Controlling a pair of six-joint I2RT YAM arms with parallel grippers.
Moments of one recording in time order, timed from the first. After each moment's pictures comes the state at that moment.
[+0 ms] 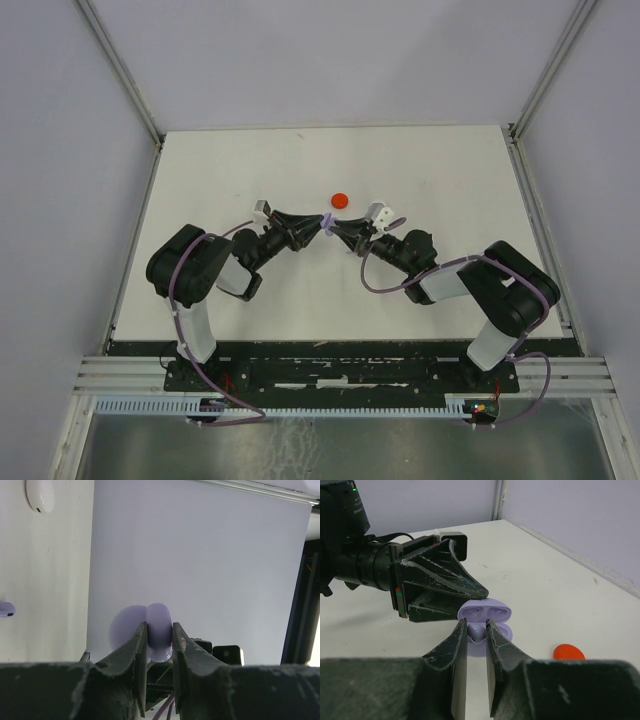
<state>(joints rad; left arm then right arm) -0.42 1.89 0.47 1.53 0.40 -1.78 0.63 1.68 0.50 1.37 -0.41 -0.04</state>
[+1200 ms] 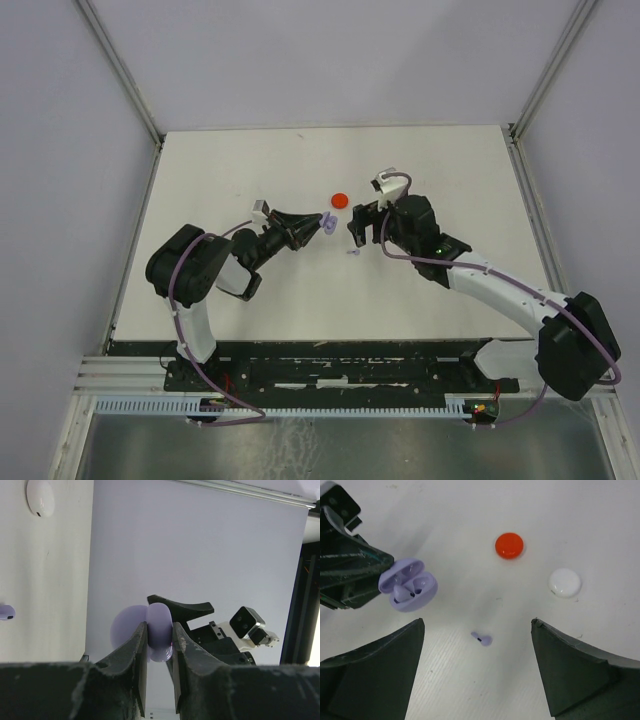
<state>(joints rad) -0.42 1.89 0.47 1.53 0.40 -1.79 0.65 1.26 0.82 0.13 0.09 0.15</state>
